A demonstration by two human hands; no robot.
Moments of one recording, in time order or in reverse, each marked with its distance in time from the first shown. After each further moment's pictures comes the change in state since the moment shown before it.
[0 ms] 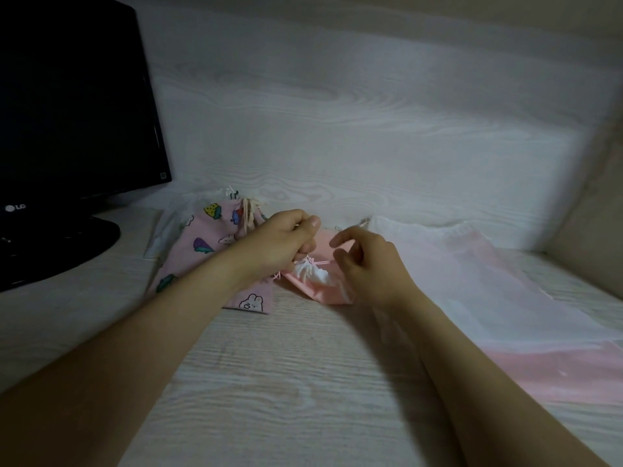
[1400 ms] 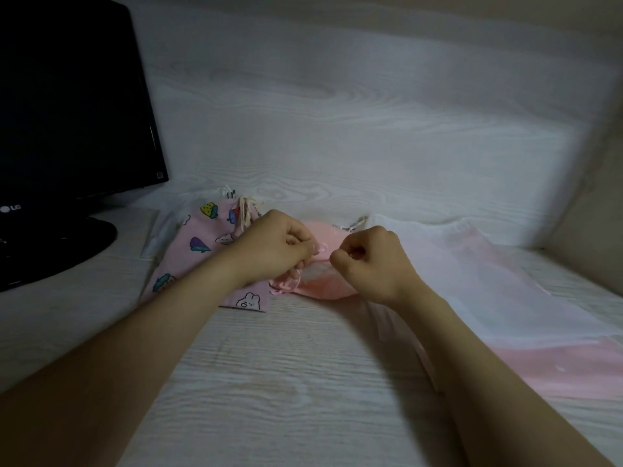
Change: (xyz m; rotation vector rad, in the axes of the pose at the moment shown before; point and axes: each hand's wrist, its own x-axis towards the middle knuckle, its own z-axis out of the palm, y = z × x) left_hand -0.001 -0.007 -0.002 0.235 0.041 0.082; right_hand -0.006 -0.017 -0.014 -0.069 -0.037 0.030
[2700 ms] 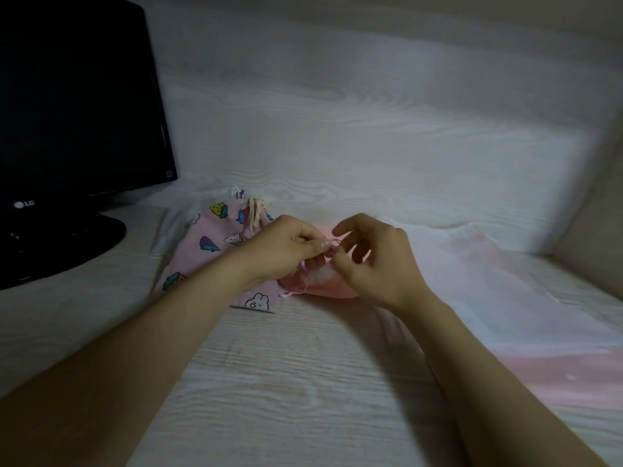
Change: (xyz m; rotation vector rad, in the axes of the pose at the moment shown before) left_hand 0.000 0.000 0.001 -0.186 -0.079 -0.085; right_hand -0.002 -0.006 0.004 0.064 0.124 -0.184
